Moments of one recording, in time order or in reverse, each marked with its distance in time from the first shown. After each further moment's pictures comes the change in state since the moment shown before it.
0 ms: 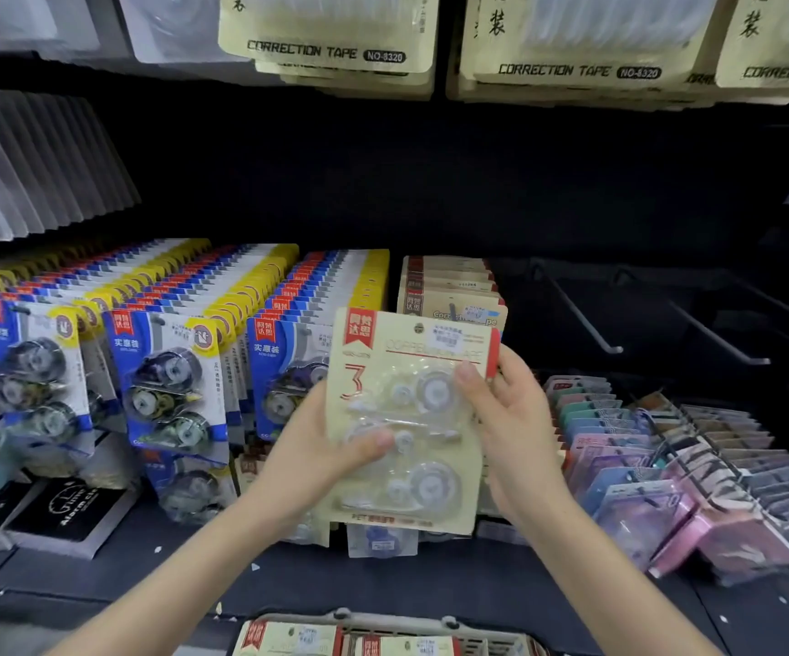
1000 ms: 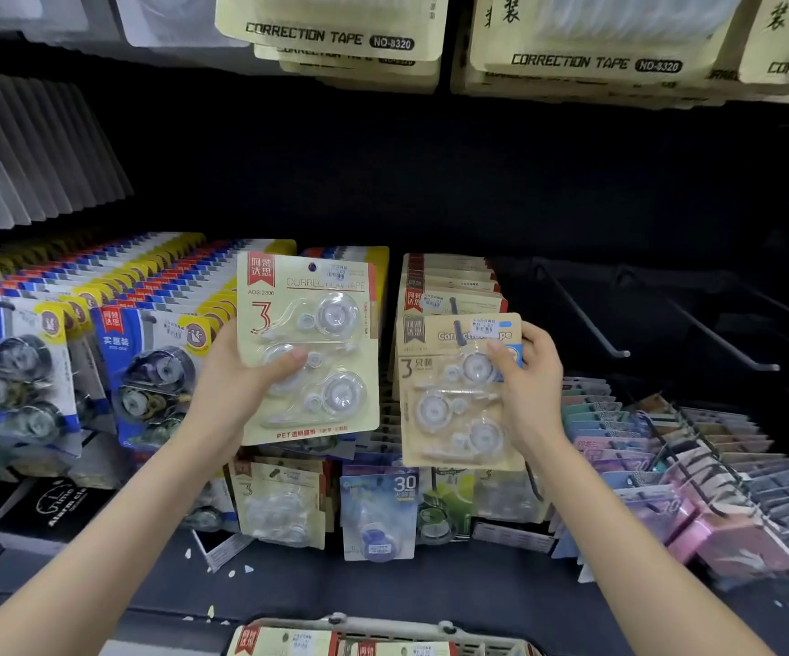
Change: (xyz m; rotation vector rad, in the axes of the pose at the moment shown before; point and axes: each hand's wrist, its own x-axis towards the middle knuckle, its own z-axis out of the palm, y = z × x) left_hand 0.056 -0.007 -0.066 0.012 0.395 0.013; right_hand 0.078 0.047 -0.040 -0.248 0.300 -0.071
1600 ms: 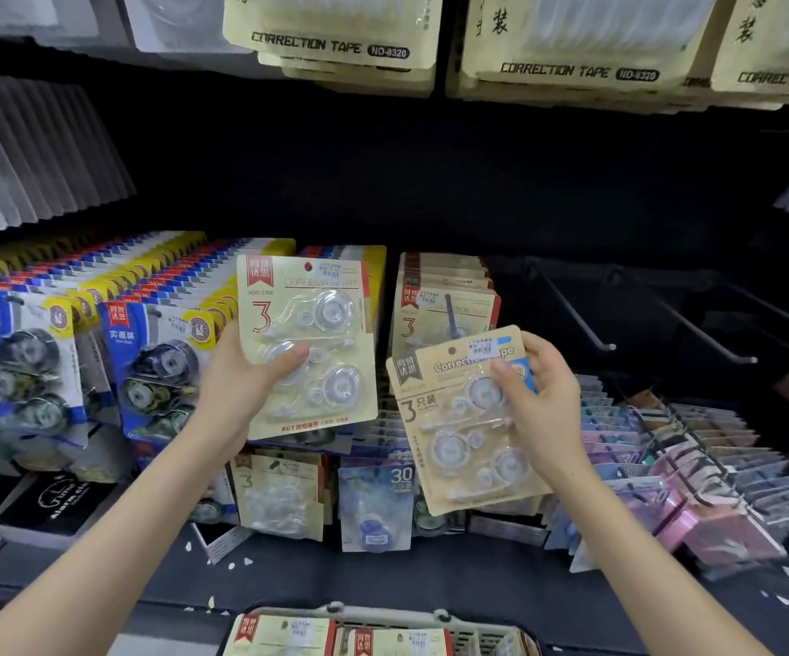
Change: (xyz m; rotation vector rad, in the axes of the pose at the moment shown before) left_hand -0.010 0.005 0.004 0.054 0.027 -0.002; right_hand -0.037 -0.020 -0.031 -0.144 -0.136 -0.130
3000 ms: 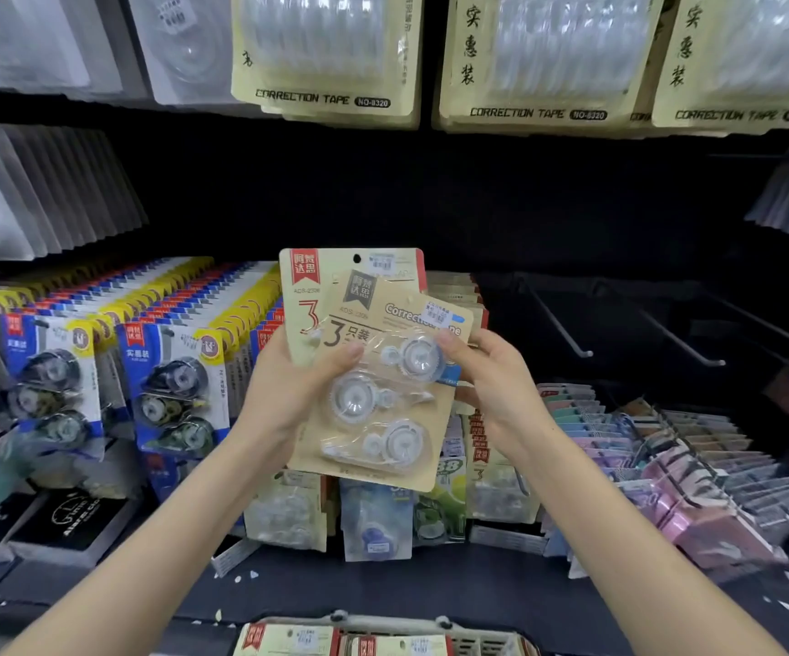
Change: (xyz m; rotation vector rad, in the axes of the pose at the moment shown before) left_hand -0.044 0.055 0.035 -0.220 -0.131 0.026; right_hand 0.007 -0.065 0.025 0.312 -0.180 0.353
